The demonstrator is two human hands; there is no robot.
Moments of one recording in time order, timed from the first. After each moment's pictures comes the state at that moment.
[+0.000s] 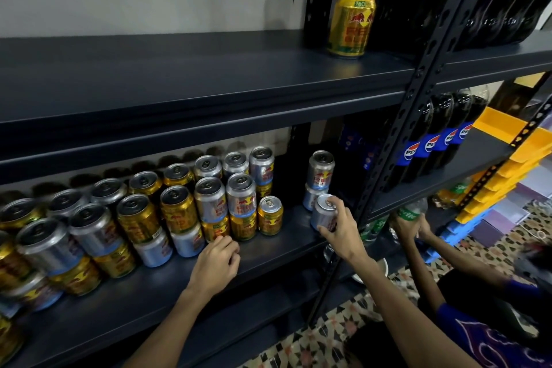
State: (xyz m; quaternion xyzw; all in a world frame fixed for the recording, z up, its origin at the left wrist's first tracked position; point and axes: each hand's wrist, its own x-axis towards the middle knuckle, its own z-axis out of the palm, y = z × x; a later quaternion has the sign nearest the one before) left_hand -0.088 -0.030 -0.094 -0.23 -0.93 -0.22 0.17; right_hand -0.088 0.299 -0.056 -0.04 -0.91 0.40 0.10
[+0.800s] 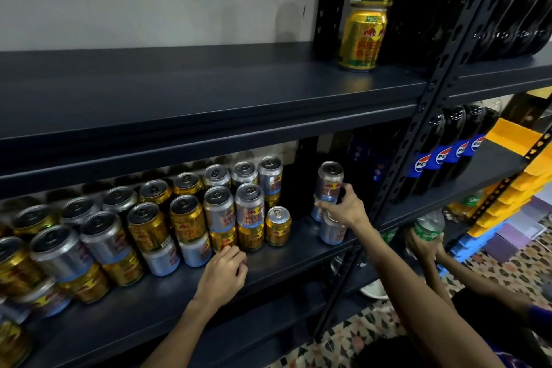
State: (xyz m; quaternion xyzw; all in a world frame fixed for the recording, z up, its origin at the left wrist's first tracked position) left_hand -0.087 -0.030 -0.093 -0.23 -0.93 -0.22 0.16; right_hand -0.148 0.290 0.016 -0.17 -0.88 0.45 0.02
